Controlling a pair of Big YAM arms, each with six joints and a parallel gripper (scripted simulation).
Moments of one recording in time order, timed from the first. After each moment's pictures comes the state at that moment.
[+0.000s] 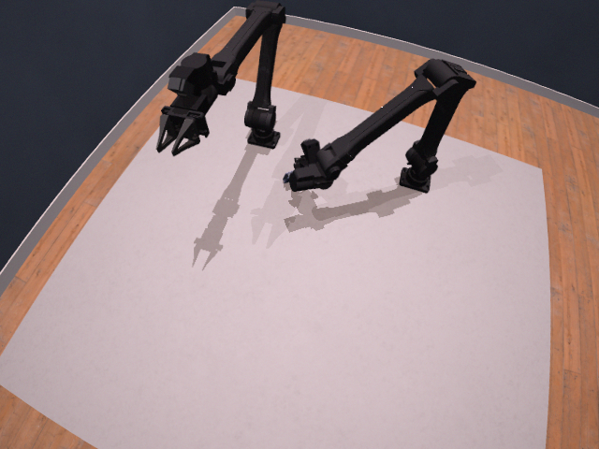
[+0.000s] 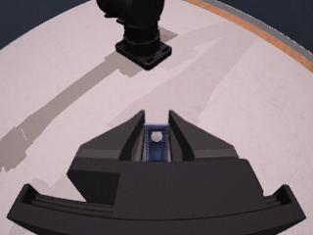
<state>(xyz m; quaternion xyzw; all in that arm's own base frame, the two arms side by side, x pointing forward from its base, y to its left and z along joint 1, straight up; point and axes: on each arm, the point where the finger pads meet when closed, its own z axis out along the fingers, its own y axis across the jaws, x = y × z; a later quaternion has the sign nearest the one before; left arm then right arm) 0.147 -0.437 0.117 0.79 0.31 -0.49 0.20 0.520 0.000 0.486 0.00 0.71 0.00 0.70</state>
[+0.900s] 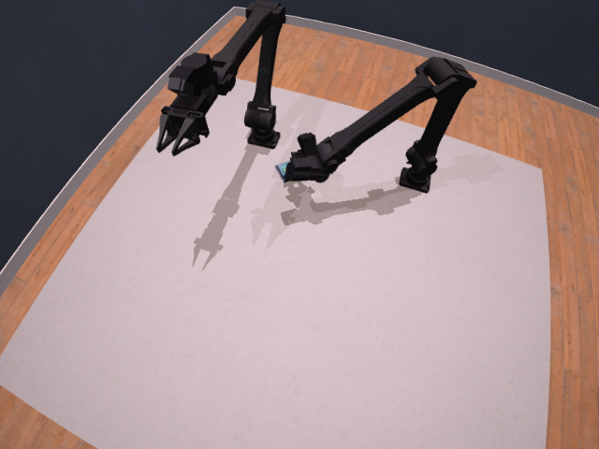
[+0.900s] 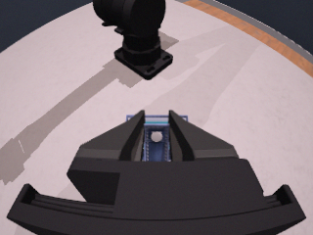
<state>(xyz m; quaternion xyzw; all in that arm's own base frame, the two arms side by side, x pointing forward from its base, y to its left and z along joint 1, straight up) 0.129 -0.455 0.121 0.79 0.31 -0.49 0.20 0.520 0.000 0.486 0.00 0.71 0.00 0.70</state>
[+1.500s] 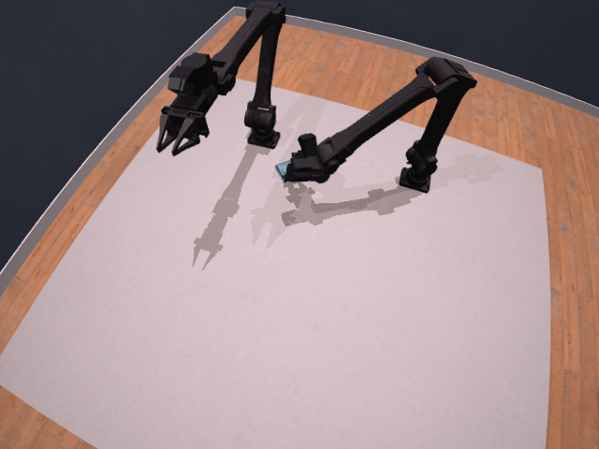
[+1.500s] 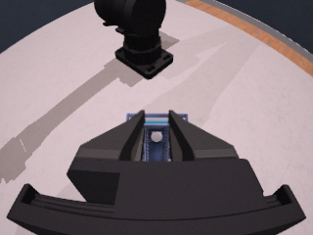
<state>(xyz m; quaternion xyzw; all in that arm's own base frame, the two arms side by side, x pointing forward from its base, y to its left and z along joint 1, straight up) 0.132 -0.453 0.121 0.79 0.31 -0.49 0.20 0.520 0.000 0.486 0.00 0.71 0.00 0.70</state>
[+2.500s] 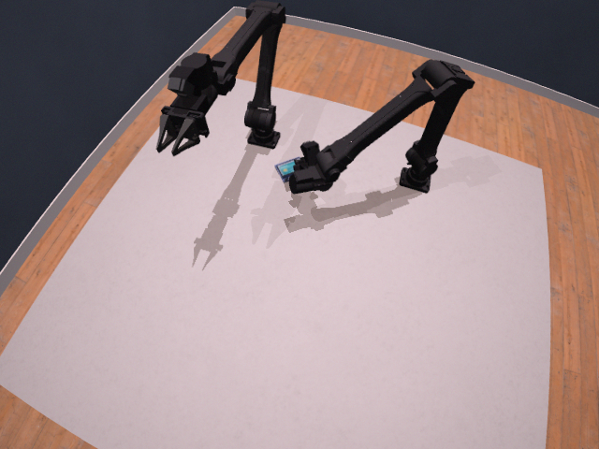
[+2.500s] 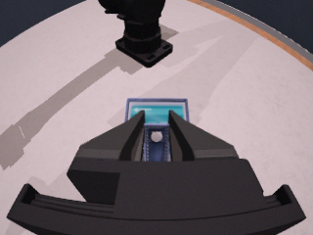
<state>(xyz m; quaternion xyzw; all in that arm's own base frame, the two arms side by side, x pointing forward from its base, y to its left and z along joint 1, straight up) 0.149 -0.437 0.110 0.79 0.32 -0.49 0.20 0.520 0.000 0.486 0.00 0.71 0.00 0.70</state>
